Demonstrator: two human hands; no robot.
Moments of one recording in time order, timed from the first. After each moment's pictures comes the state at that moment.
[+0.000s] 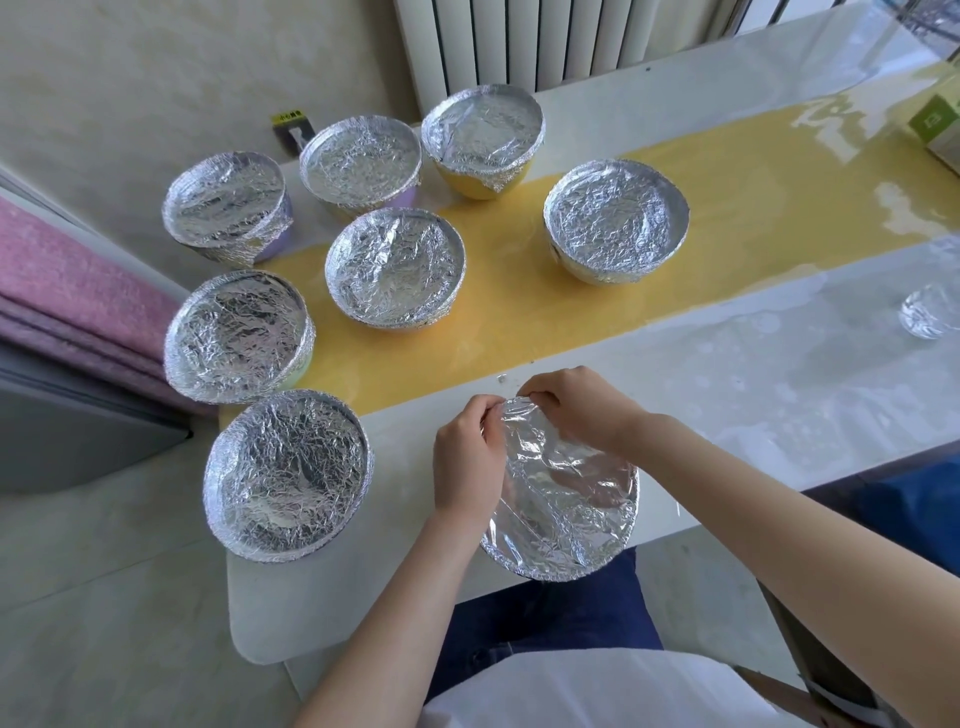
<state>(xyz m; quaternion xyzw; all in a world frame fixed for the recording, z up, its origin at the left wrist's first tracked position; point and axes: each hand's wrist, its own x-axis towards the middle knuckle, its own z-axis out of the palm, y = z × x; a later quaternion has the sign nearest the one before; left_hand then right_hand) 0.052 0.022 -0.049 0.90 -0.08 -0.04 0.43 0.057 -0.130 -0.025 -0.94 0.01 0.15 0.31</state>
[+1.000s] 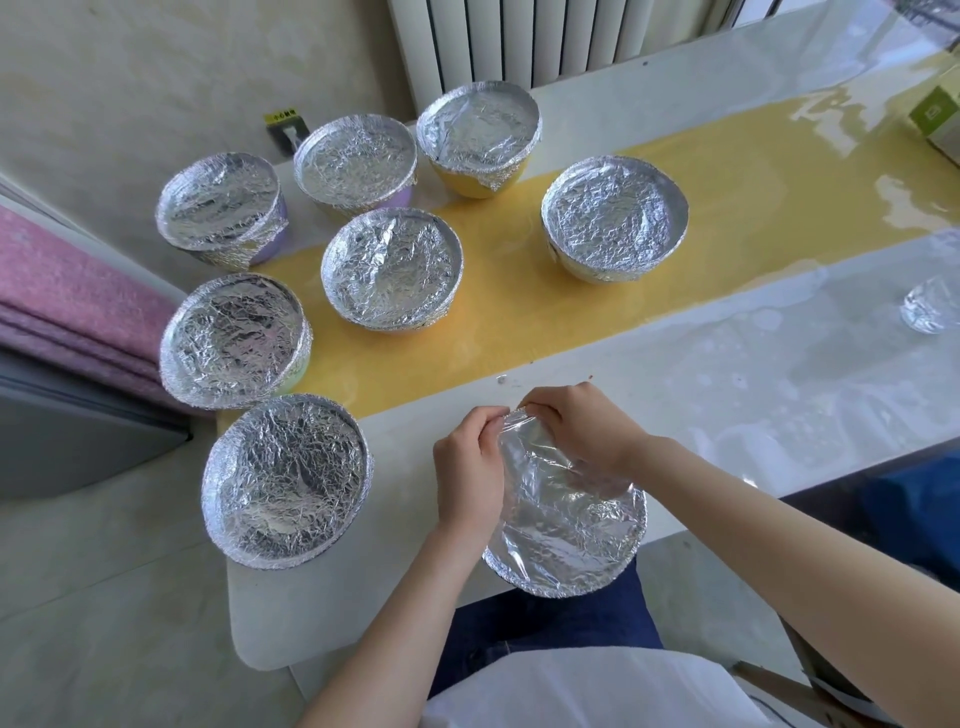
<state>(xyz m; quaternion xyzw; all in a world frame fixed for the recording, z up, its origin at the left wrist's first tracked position) 0.046 0.023 -0.042 0.89 -0.05 -0.05 0.46 0.040 -0.128 -0.035 -0.93 0.02 0.10 0.36</state>
